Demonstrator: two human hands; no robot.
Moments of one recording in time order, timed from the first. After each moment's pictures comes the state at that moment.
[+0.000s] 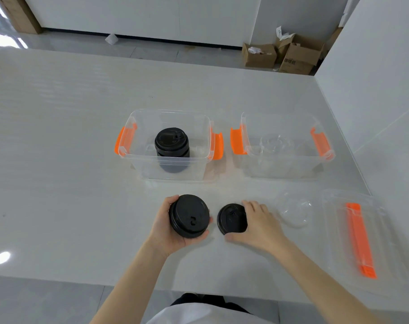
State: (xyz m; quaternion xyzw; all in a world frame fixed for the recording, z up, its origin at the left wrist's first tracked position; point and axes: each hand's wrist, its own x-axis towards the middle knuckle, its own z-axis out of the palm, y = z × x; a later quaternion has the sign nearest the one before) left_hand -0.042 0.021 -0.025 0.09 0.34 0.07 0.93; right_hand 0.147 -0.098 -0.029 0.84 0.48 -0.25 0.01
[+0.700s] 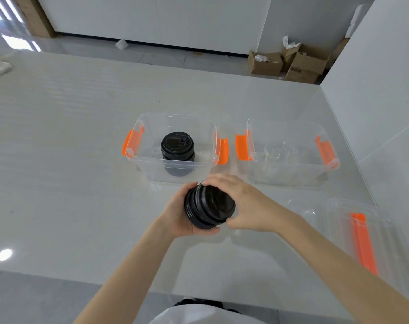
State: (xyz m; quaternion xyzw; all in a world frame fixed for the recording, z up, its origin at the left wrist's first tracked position) left_hand -0.016 0.045 -0.009 0.18 0.38 0.02 0.91; right_hand 0.134 -0.053 0.069 0.64 0.69 -0.29 -0.16
